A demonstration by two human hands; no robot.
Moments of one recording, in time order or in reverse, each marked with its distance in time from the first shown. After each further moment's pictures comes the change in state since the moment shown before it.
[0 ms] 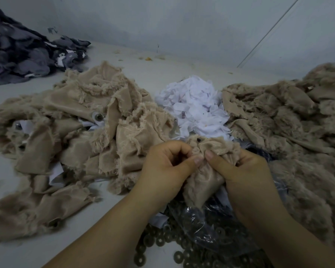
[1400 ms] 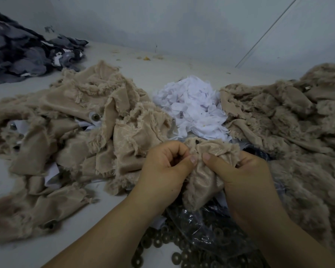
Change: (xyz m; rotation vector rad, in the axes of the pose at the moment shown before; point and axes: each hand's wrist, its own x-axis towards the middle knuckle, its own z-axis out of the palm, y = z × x) left_hand -0.004 0.006 0.006 -0.015 0.042 -0.048; right_hand -0.004 -0.002 0.002 -0.023 0.048 -0.005
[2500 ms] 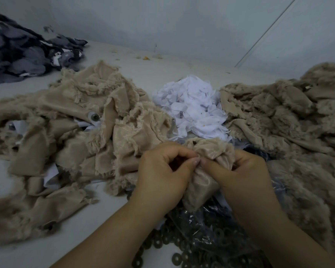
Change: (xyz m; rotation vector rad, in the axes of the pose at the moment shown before) left_hand -0.004 0.002 -0.001 0.306 0.129 0.210; right_hand 0.000 0.000 -0.001 -0.139 -0.039 -0.122
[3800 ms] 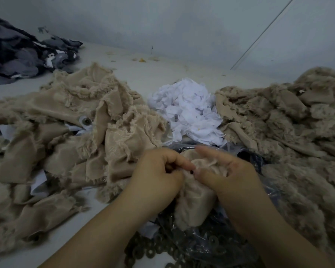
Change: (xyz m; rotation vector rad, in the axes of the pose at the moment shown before) left_hand 0.011 0.004 -0.007 0.090 -0.191 -0.277; right_hand 0.007 0.005 -0.006 -0.060 -0.055 0.171
